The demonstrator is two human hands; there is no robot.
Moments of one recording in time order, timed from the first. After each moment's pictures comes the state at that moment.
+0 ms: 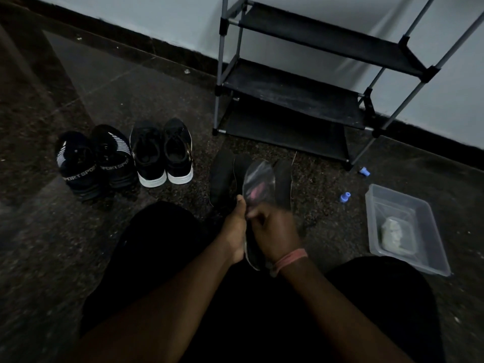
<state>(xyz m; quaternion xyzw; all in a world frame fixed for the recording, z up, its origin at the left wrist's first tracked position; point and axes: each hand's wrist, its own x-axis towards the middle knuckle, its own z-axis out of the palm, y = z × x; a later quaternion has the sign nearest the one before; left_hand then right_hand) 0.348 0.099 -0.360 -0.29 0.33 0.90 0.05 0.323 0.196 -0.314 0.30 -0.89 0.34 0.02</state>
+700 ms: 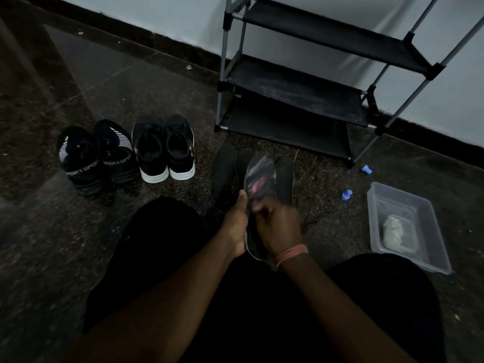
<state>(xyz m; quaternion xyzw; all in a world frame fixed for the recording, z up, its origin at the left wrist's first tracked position) 0.345 0.096 -0.352 -0.31 0.34 0.89 0.05 0.320 0.194 -0.317 0.29 -0.89 0.34 0.05</state>
